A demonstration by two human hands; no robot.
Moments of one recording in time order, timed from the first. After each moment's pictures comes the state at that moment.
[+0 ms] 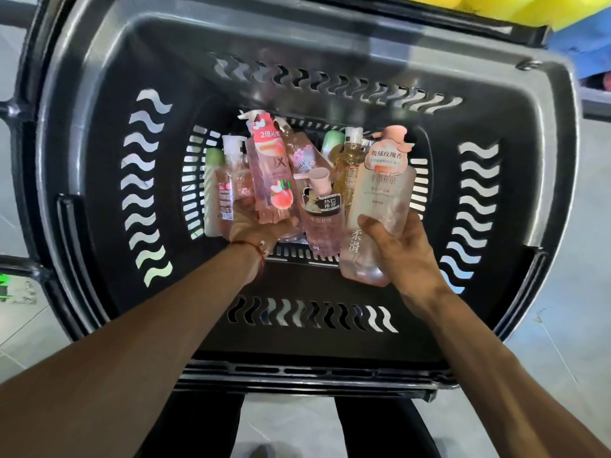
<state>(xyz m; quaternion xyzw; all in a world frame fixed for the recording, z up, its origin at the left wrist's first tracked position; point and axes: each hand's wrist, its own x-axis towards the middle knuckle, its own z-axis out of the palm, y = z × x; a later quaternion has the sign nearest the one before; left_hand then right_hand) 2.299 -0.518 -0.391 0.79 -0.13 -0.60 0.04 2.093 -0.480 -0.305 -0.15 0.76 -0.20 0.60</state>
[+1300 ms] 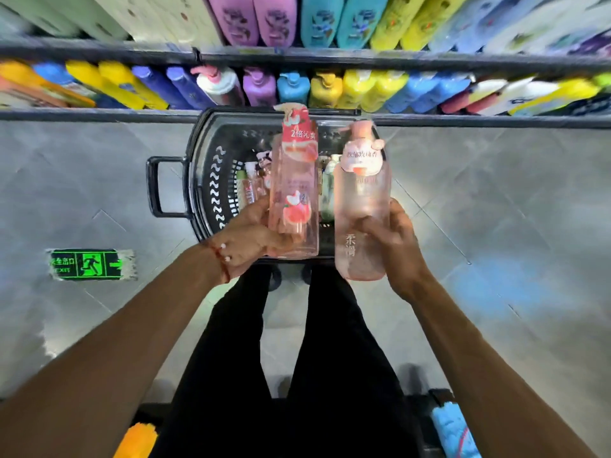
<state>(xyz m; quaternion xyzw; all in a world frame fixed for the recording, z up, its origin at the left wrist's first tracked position) 2.312 -0.501 0.039 0.53 -0.26 -0.81 0.04 2.079 -0.428 0.046 -0.15 0.69 -0.35 0.61</state>
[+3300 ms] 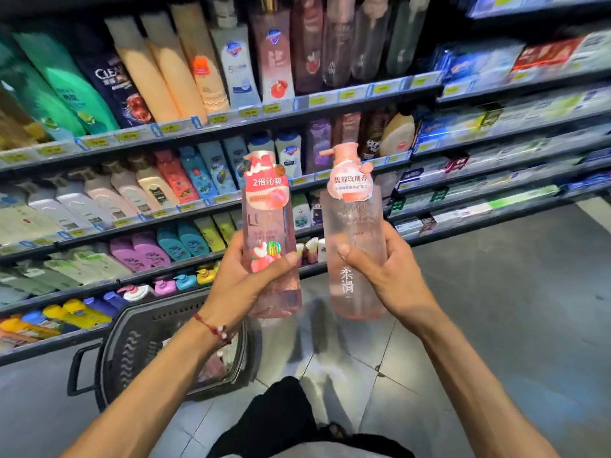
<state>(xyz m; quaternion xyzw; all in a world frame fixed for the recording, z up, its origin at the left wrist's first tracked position) 1.904 -0.313 0.381 0.41 -0.53 -0.66 0.35 1.700 -0.214 0.395 -0.36 0.61 -0.58 0.40</state>
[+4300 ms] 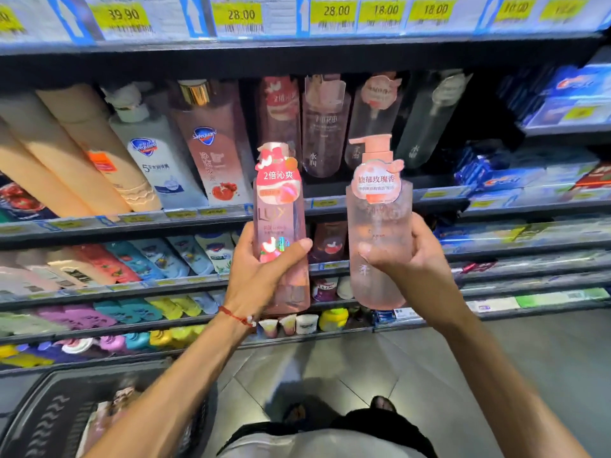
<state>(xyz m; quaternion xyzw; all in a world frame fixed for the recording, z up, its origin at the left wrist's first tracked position) 1.628 -0.555 0.385 0.47 -0.49 -0.58 0.46 1.415 -0.480 0.418 -0.42 0.59 -0.55 0.42</state>
